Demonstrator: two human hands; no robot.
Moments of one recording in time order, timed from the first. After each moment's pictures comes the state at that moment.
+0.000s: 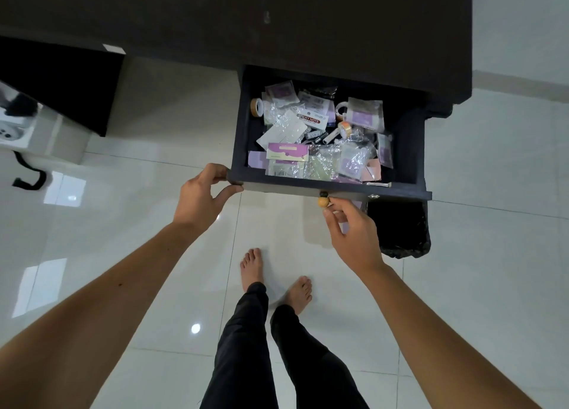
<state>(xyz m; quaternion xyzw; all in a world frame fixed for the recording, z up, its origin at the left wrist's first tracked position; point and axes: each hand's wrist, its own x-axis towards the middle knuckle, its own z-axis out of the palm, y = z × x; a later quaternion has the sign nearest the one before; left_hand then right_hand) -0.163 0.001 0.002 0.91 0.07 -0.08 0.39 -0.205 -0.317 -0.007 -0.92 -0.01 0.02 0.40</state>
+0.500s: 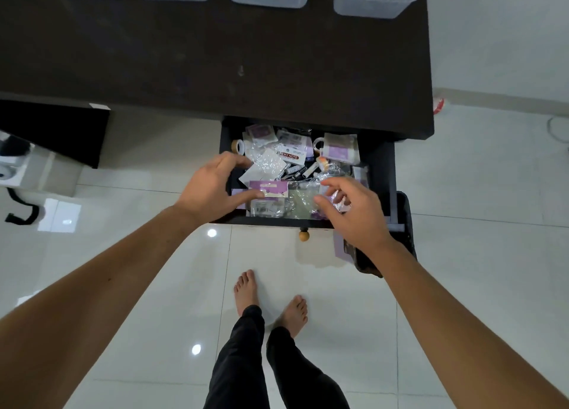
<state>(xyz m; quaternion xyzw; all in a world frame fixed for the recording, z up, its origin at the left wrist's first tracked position) -0.062 -0.039 0.072 0.94 -0.11 -0.12 0.31 -0.100 -0.348 0.056 -0.91 -0.09 0.01 0.40</state>
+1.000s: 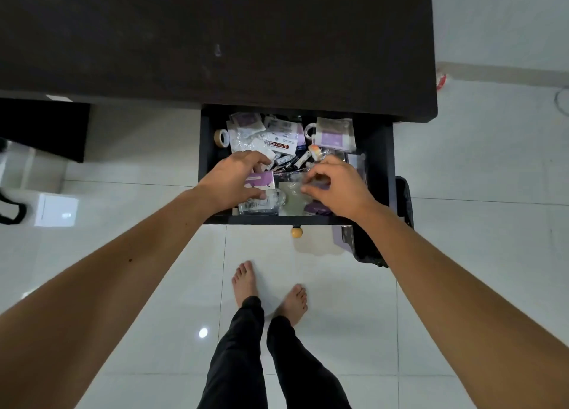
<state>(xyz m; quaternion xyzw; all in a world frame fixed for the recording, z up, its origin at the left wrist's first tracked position) -0.025 -0.087 0.025 0.92 -0.14 -0.25 0.26 -0.050 -0.349 0.031 -0.92 -0.05 0.20 0.32</state>
